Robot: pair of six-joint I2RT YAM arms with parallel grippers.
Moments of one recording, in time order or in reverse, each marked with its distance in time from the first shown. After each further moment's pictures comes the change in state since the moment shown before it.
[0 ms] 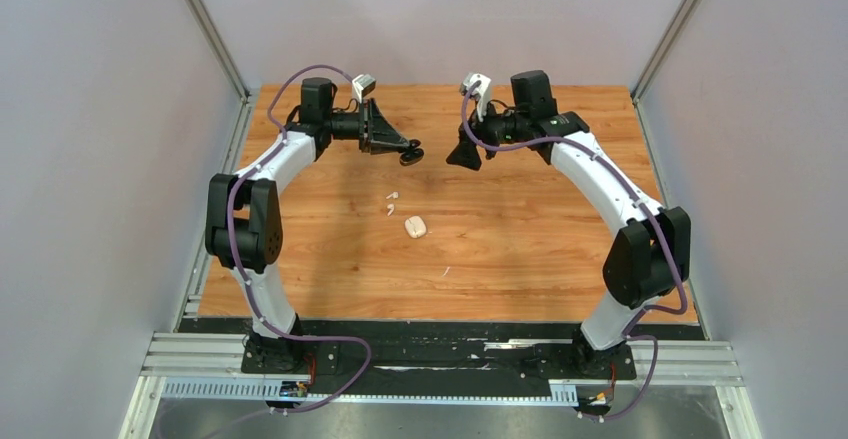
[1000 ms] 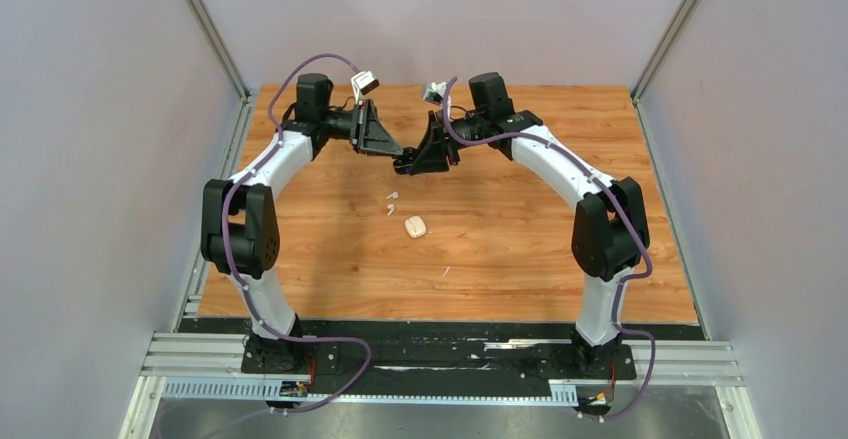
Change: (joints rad) left arm 0.000 -0.042 0.002 0.006 0.289 0.146; right arm 0.087 0.241 0.134 0.112 -0.525 0.135
